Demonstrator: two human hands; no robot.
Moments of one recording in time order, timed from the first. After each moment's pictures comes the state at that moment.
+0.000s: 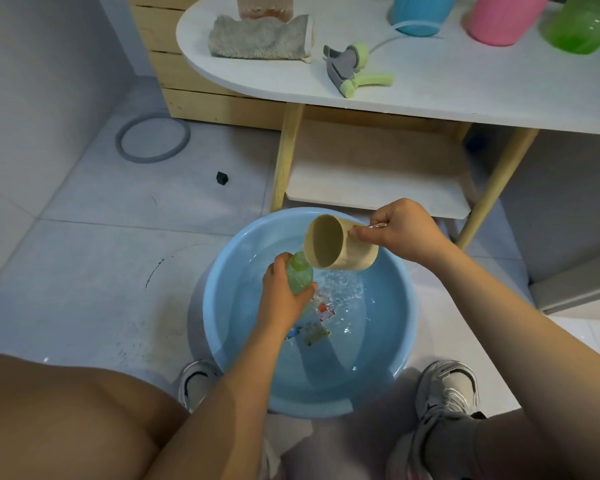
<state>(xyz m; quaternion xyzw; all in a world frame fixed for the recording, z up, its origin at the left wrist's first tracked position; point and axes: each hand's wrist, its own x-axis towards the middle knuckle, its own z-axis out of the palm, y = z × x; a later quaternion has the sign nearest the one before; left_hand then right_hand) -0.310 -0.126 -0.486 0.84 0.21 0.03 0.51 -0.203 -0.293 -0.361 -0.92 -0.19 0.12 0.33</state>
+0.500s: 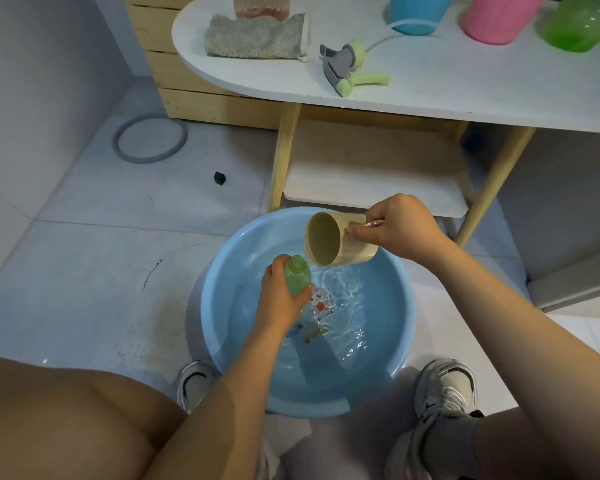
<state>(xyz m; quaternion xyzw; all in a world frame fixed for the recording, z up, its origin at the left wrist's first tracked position) -0.312 -0.127 -0.487 0.84 0.20 0.03 0.50 -0.204 -0.289 -0.353 -0.95 -0.21 0.07 0.24</state>
